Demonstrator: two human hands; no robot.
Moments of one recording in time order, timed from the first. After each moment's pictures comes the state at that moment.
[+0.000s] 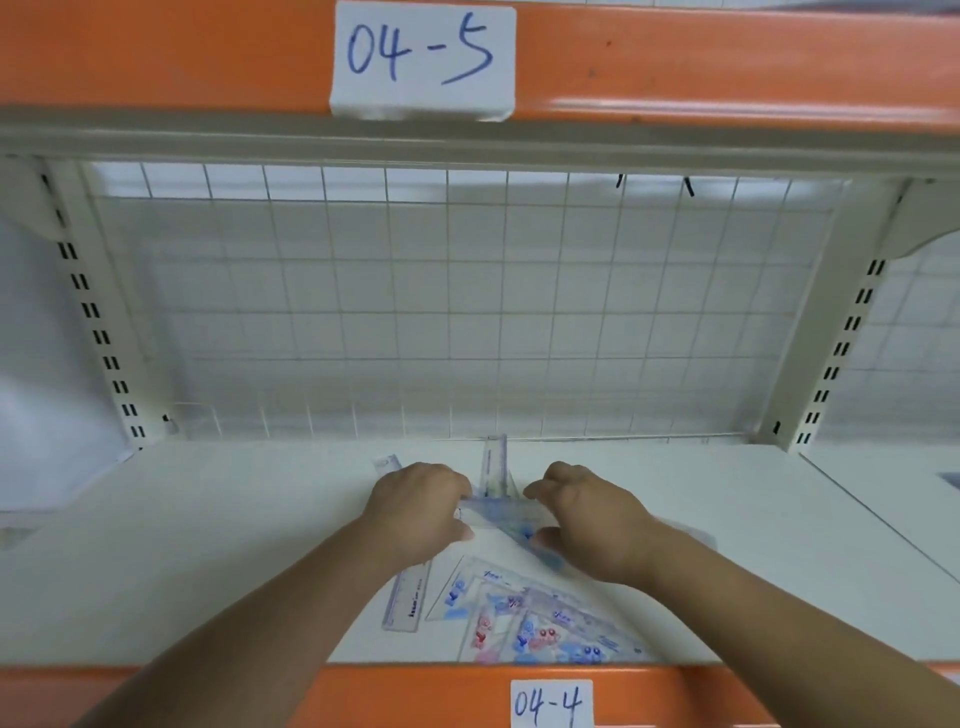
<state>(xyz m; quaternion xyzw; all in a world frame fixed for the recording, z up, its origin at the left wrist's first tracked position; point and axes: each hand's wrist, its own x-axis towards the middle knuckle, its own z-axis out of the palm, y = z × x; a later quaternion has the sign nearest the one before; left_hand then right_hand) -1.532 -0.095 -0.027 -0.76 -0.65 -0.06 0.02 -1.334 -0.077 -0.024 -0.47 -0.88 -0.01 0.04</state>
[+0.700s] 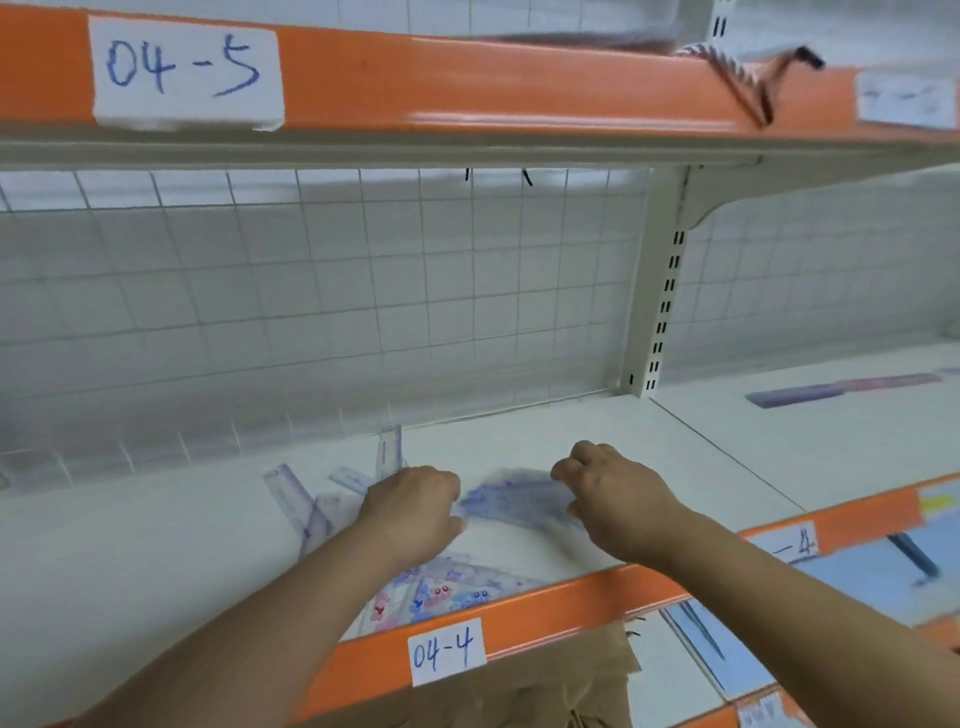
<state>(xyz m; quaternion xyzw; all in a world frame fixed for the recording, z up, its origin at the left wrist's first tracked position) -1.443 -0.109 -0.026 -0.81 -0.58 -0.03 0.01 -1.225 -0.129 -0.024 -0.59 -0.81 -0.08 0.03</state>
